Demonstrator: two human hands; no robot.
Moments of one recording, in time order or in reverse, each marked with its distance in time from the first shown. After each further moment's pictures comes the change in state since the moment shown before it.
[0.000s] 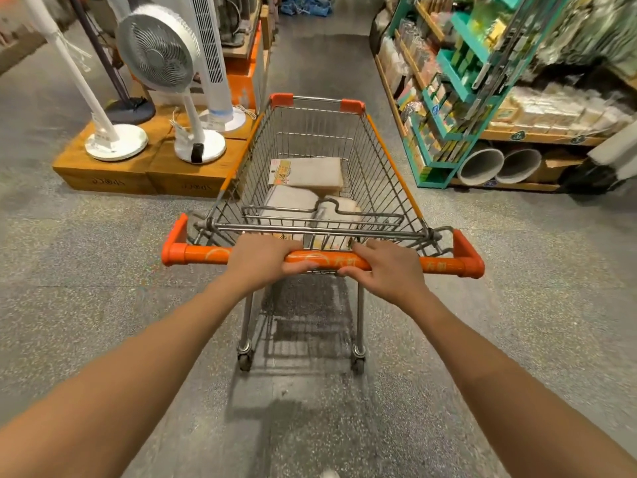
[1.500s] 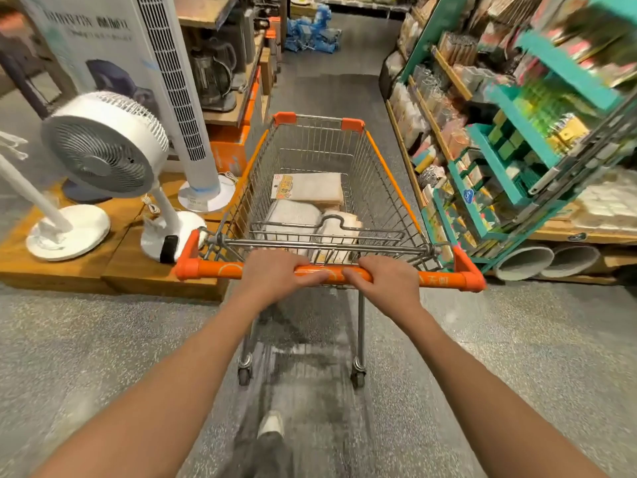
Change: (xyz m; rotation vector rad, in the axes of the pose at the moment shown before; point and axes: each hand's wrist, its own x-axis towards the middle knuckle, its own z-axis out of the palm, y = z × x) left_hand 0.532 -0.269 0.056 -0.162 0.058 -0.182; right_hand 0.553 0.220 0.111 0.115 0.072 0.146
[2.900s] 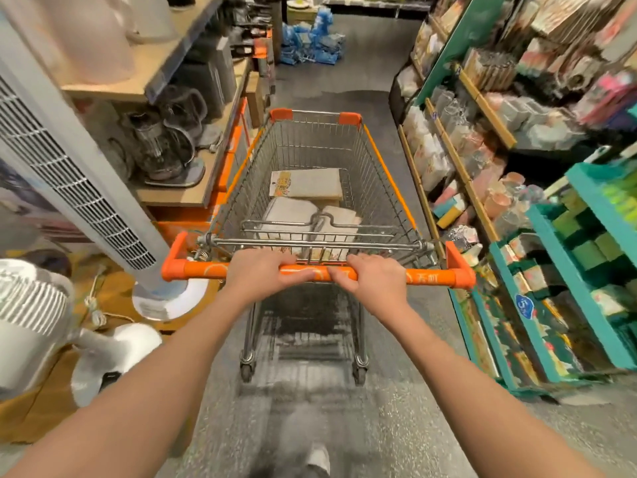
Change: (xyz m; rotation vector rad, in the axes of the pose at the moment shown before) left_hand 0.568 -0.170 0.058 0.031 0.024 -0.007; right_hand 0.554 0.175 0.127 -0.124 0.092 -0.023
